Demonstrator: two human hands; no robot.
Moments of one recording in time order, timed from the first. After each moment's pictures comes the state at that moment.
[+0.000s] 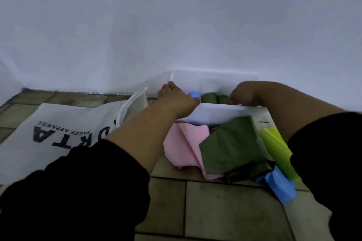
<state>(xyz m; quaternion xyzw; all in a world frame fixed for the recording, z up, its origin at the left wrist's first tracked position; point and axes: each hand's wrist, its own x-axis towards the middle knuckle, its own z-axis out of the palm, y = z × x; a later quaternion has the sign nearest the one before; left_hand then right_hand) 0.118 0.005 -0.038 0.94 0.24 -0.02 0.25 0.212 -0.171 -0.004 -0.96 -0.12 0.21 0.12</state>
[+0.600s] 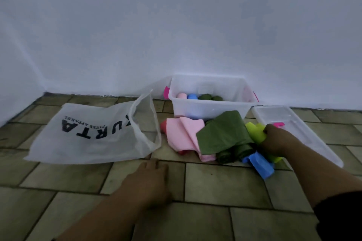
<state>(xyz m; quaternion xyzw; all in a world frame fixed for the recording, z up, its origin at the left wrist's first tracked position) -0.089 -0.007 -0.105 0.97 0.10 -0.22 0.08 0.114 -0.299 -0.077 -0.99 -0.01 0.12 0.10</state>
